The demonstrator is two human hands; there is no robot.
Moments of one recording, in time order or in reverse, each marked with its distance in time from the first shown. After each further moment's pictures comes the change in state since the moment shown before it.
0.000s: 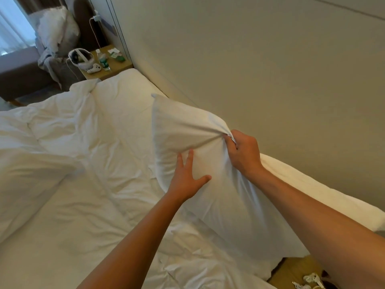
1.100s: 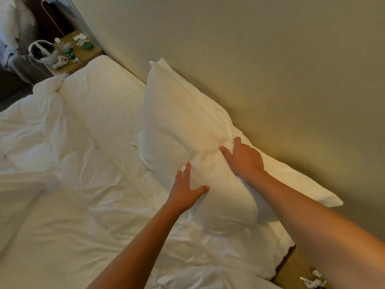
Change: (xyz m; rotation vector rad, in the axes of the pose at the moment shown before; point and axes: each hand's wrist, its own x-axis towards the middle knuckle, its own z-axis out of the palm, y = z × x) left_hand 0.068 -0.008 0.112 -0.013 -0.201 -0.118; right_hand 0.006 0.180 0.063 -0.418 -0.330 0.431
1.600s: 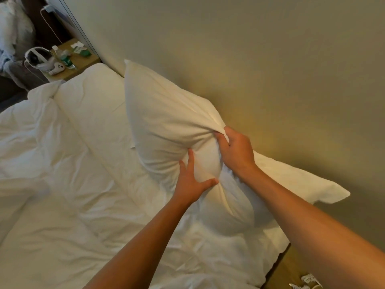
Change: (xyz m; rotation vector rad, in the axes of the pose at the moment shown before) left_hand 0.017 0.060 0.009 -0.032 0.081 0.104; right_hand -0.013 -0.025 -0.075 0.603 0.240 -0.194
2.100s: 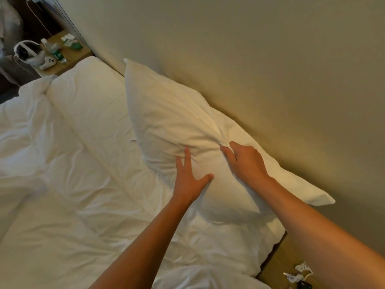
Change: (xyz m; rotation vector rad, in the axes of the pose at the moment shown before) left_hand -0.006 0.010 0.018 -0.041 0.082 -0.015; right_hand -0.025 0.058 -0.029 -0.408 -0.207 -0.038
